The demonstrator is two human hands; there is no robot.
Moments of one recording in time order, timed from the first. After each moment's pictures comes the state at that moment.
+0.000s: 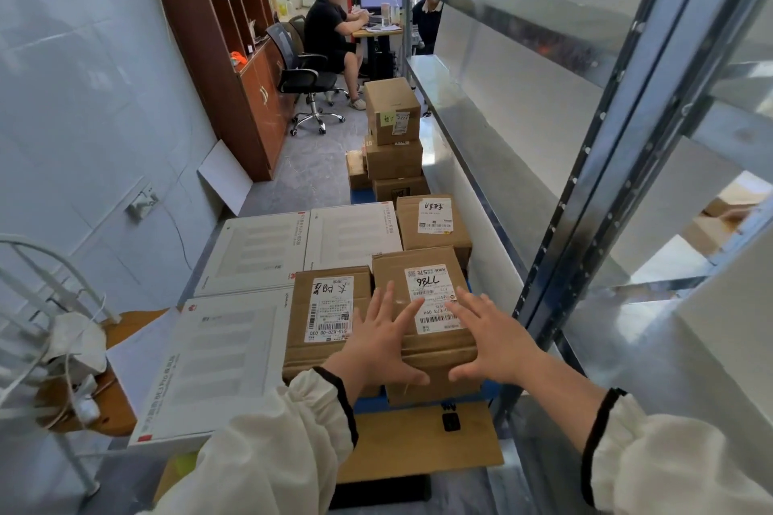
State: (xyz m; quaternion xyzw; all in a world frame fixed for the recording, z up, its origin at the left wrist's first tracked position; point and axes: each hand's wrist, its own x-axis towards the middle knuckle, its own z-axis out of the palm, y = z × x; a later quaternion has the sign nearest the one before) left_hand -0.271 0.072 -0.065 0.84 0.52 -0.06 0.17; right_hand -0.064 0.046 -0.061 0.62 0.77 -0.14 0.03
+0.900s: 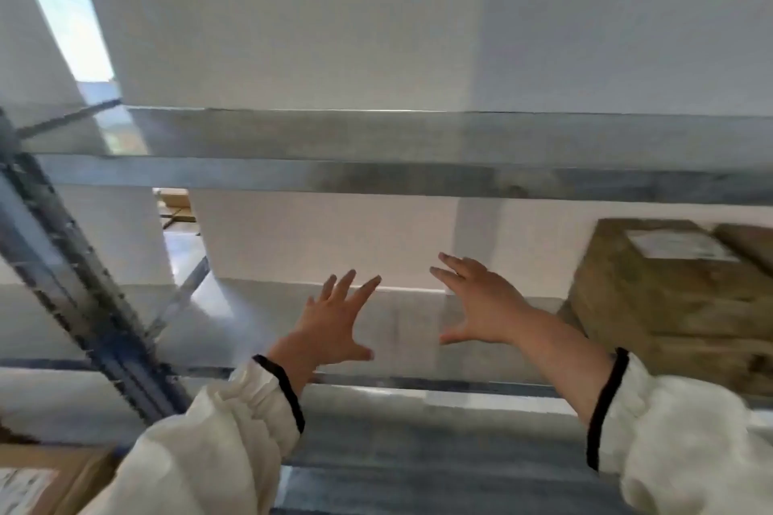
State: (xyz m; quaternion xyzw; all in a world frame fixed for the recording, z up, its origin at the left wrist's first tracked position) left_hand -0.019 -0.155 0.009 0.99 -0.12 -0.07 0.06; right_hand -0.001 -0.404 0.047 0.97 0.24 -0.05 -0.03
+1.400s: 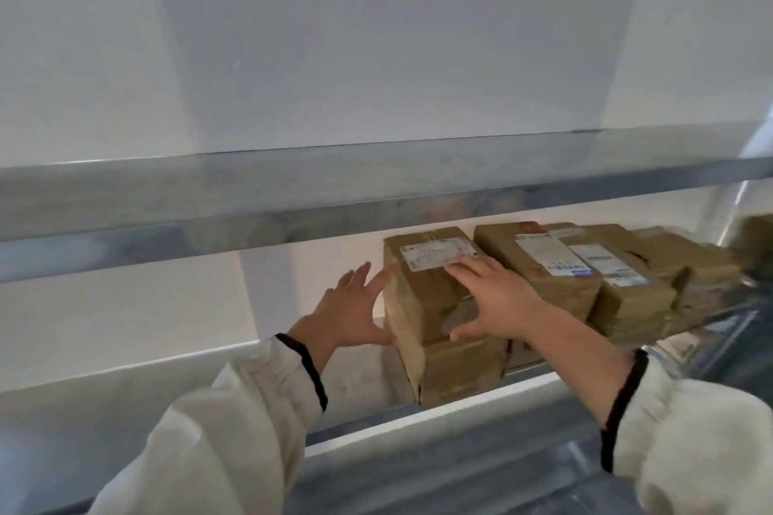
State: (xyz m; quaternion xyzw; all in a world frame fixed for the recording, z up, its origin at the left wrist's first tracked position) left_hand 0.044 -0.488 0.048 0.94 -0.33 -0.04 0.10; right_hand -0.042 -0.710 0.092 1.00 0.02 -0.03 0.00
